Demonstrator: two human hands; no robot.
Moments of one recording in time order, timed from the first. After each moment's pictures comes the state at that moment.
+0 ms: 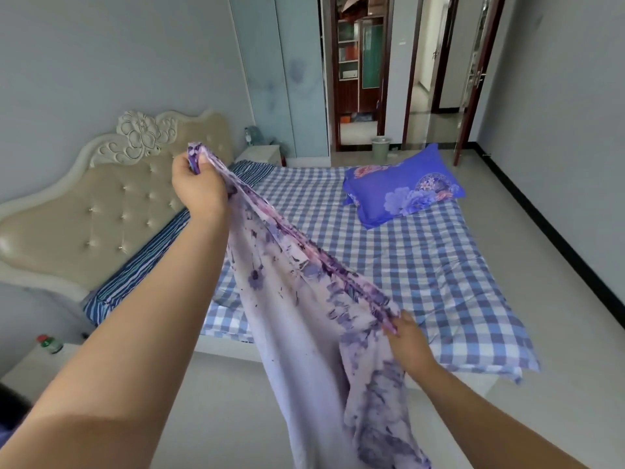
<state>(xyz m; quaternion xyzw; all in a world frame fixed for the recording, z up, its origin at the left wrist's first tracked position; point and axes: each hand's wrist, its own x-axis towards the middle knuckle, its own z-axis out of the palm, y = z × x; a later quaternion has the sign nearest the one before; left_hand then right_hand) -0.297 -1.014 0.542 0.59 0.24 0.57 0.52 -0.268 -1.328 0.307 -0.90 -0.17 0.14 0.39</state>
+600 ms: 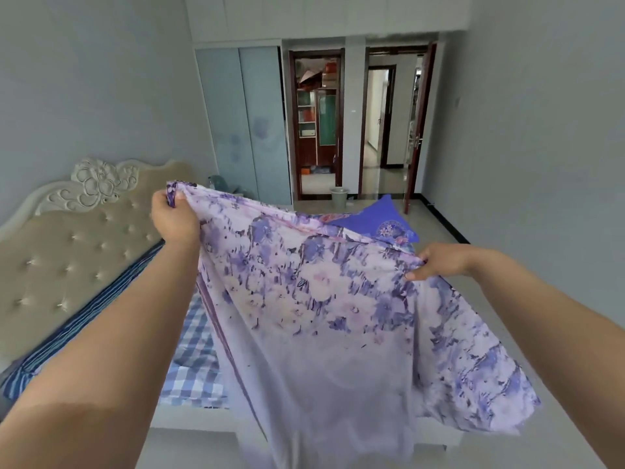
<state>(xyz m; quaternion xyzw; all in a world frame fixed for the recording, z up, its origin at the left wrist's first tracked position) -0.268 -0.952 0.550 0.63 0.27 0.54 0.49 -0.164 -1.385 0.528 -0.95 -0.21 0.17 0.14</state>
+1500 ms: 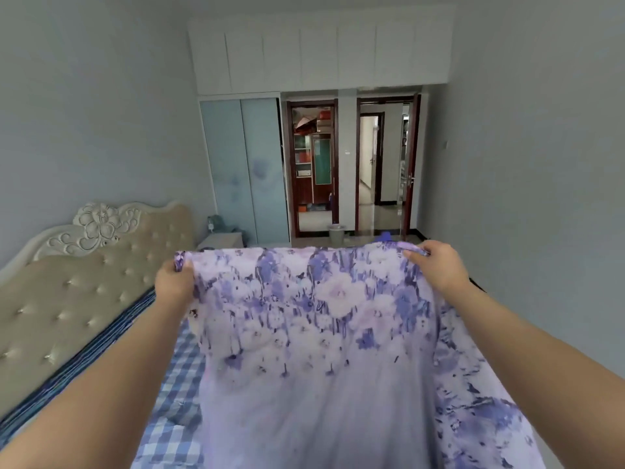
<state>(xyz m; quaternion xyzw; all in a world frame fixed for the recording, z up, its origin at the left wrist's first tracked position) -0.262 -0.880 0.521 0.71 0.32 0.38 0.50 -0.144 -1.327 0.544 -0.87 -0.11 -0.17 0.45</state>
